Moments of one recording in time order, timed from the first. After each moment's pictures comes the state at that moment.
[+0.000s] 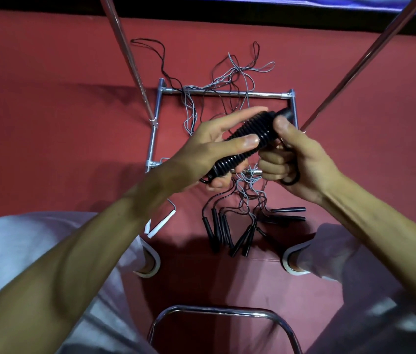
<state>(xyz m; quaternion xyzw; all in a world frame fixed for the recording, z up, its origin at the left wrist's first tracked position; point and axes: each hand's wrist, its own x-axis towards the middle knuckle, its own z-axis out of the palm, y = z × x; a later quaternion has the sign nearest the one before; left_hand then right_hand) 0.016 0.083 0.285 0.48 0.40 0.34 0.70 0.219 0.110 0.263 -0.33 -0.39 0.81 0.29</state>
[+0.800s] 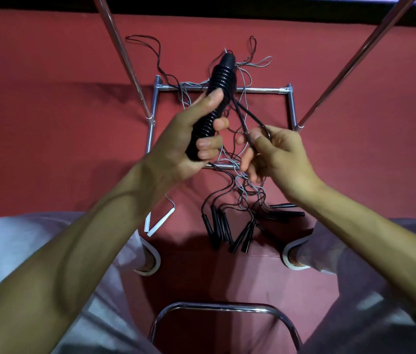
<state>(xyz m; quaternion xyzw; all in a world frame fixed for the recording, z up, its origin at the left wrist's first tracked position) 0.015 0.096 0.287 0.22 0.37 0.44 0.79 0.195 0.096 0.256 -0.51 -0.50 0.61 0.34</state>
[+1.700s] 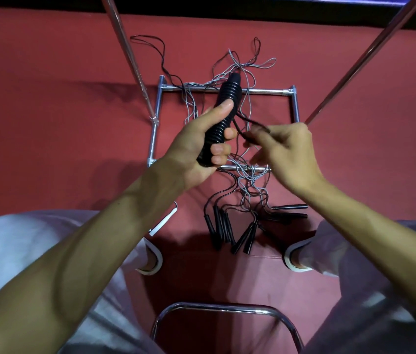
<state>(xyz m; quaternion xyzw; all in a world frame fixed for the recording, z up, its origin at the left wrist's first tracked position) 0.021 0.093 0.279 0.18 0.44 0.43 0.77 0.196 0.109 0.246 -0.59 -0.64 0.37 0.33</state>
